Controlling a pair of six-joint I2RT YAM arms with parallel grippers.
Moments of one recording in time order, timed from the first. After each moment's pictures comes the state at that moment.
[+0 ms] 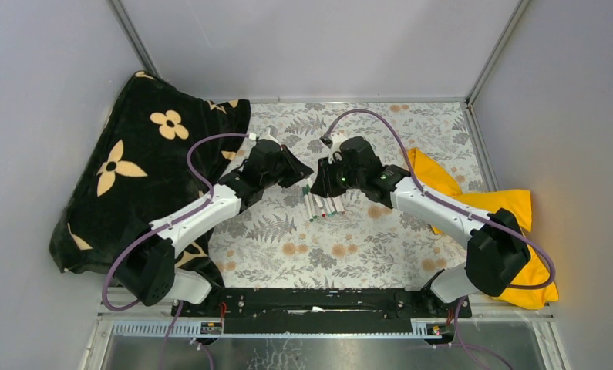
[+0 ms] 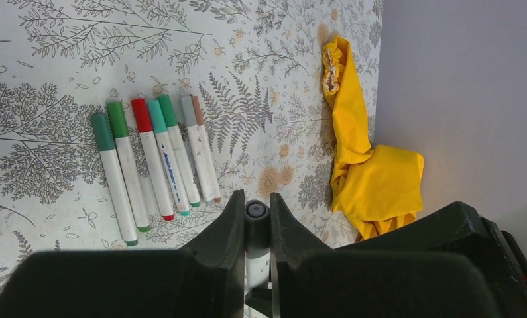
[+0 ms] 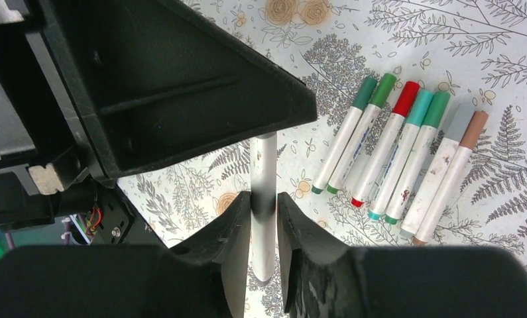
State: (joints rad) left arm -0.59 1.40 0.95 -0.06 0.07 -1.02; right arm 0.71 1.47 1.09 -0.25 -0.26 0.39
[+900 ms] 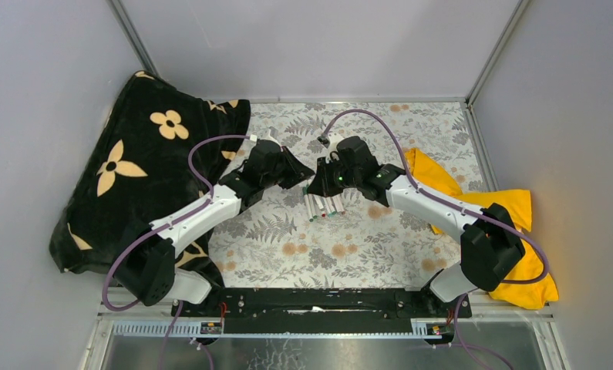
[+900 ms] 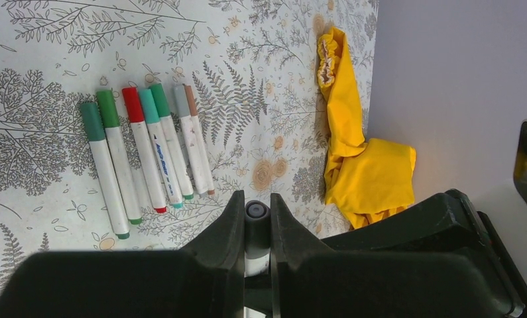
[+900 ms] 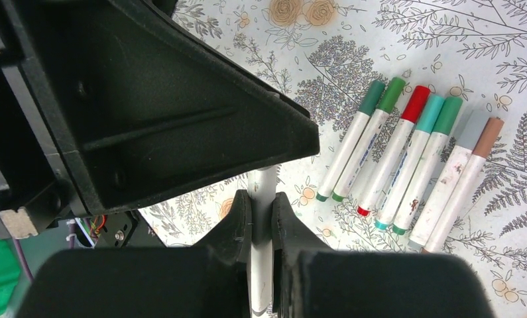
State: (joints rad) left arm -0.59 1.40 0.94 -0.06 0.10 -1.05; right arm 0.71 1.52 1.10 -0.22 -0.28 0.40
